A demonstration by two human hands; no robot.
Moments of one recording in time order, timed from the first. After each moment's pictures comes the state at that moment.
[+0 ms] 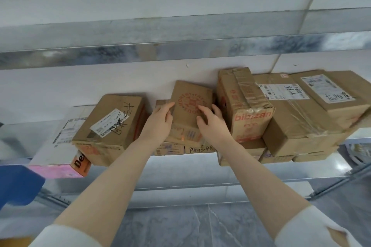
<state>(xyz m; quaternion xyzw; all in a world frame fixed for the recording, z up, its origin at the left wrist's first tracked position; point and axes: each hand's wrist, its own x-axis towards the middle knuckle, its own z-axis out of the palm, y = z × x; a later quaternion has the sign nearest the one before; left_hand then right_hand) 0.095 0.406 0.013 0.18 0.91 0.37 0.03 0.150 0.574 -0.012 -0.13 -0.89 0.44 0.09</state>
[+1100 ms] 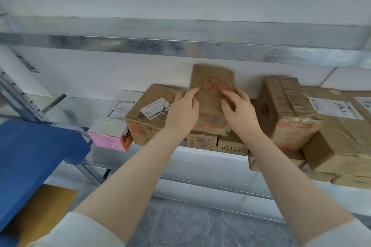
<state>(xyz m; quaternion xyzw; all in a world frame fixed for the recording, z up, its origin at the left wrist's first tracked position) 0.129 0.360 0.057 0.12 0.90 0.41 -0.11 0.152 0.524 0.043 -0.04 -0.89 0.41 0.20</state>
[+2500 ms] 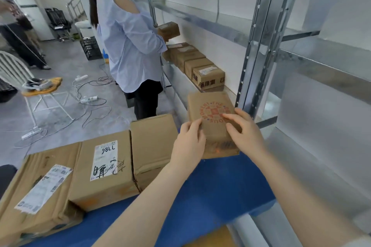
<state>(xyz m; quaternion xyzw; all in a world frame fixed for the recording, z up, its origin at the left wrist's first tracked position) 0.148 -0.227 0.033 -0.34 0.84 0.33 -0.24 -0.015 -0.140 0.016 0.44 -0.79 0.44 -0.04</state>
